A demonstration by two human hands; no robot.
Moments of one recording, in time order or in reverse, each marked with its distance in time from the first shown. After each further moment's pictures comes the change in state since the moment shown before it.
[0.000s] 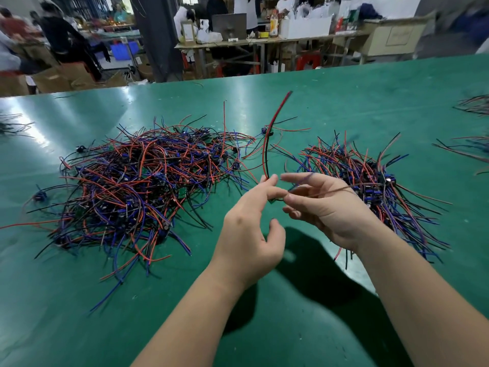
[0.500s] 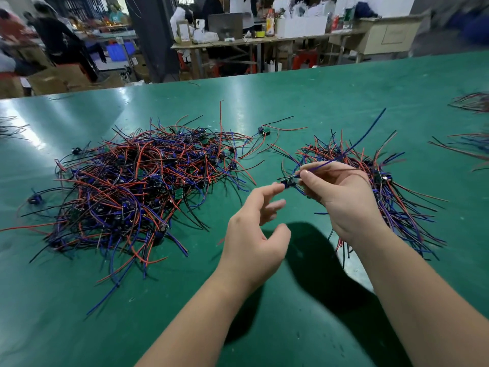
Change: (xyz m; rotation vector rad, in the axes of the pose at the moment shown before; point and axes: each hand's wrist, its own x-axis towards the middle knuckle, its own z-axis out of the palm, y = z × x) left_hand -0.006 0.005 0.010 -0.322 -0.078 -0.290; right_hand 0.006 -0.002 -0.005 -0.090 0.314 -0.312
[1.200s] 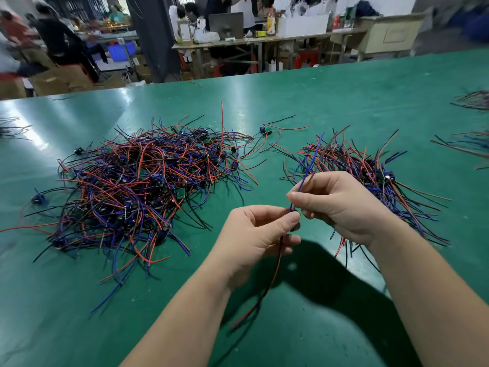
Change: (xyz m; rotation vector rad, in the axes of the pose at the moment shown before) left_hand 0.007 0.012 -0.012 -0.518 -0.190 -0.504; right_hand -0.006 -0.008 -0.008 -0.061 -0.412 0.182
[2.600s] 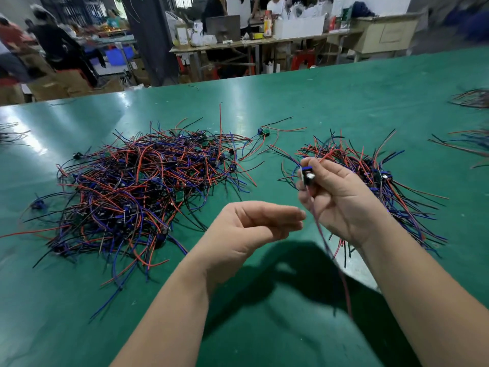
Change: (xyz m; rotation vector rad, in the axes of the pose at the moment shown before) left_hand 0.003 0.004 -0.019 0.042 -0.236 0.180; right_hand 0.003 -0.008 0.011 0.599 0.154 0.008
